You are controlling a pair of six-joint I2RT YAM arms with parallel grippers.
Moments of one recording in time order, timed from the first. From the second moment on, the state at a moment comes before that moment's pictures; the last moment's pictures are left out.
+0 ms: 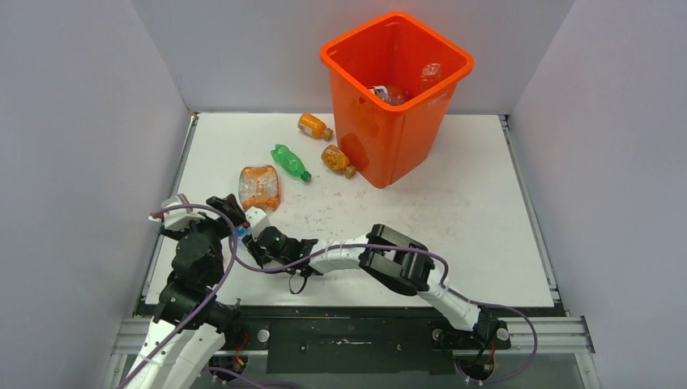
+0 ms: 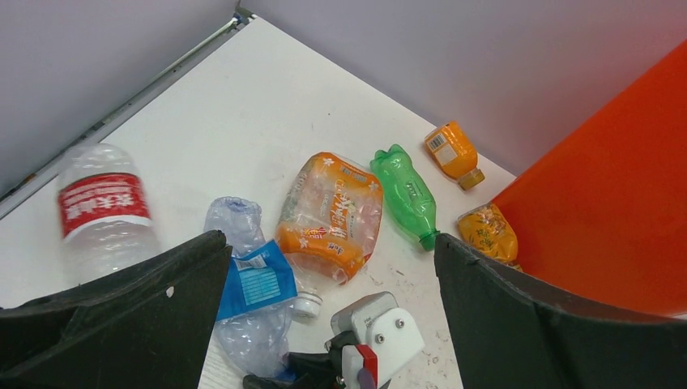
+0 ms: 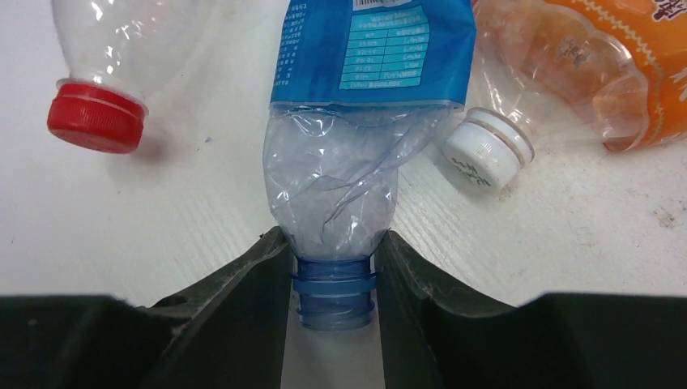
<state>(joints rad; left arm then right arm) -0.40 0.36 0.53 -0.24 -0.68 -0.49 1.22 2.35 1.58 0.28 0.22 0.22</state>
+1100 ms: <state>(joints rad) -0.44 0.54 0.59 -0.04 0.03 -0.21 1.24 1.10 1.05 -0.54 0.46 0.40</state>
